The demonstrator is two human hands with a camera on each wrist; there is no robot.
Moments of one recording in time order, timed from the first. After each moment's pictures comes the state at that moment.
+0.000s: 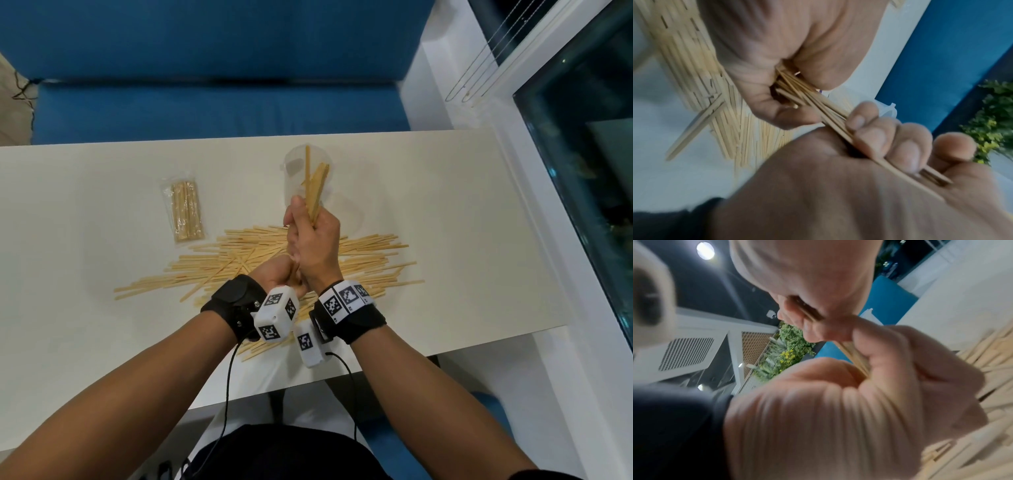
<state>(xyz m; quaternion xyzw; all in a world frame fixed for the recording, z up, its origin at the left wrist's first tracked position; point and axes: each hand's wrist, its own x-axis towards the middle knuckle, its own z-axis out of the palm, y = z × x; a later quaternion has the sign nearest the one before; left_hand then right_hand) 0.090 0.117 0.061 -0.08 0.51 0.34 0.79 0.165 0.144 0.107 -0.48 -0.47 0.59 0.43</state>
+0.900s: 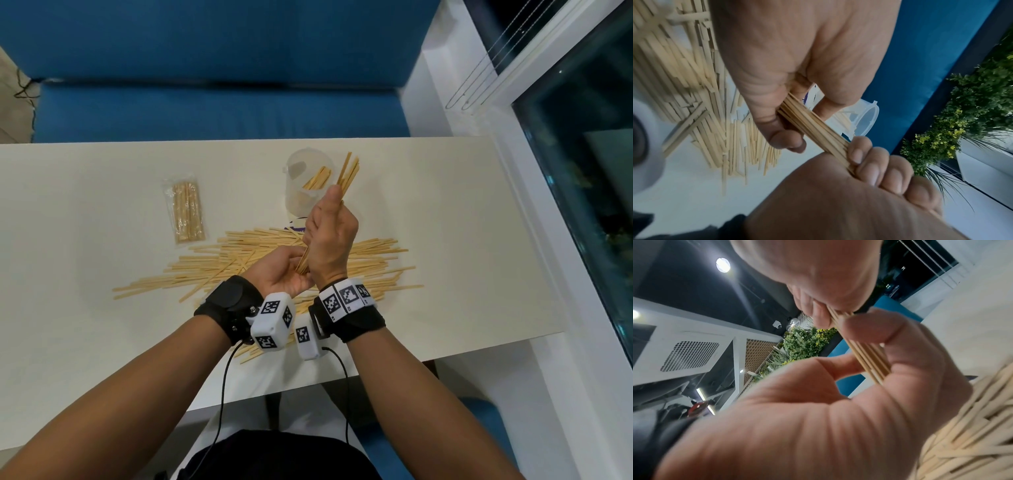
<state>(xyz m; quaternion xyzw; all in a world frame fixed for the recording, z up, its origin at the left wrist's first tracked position) 0.087 0.116 0.090 -0.15 0.37 0.40 0.82 0.163 0.149 0.124 -0.51 -0.46 0.50 0.53</state>
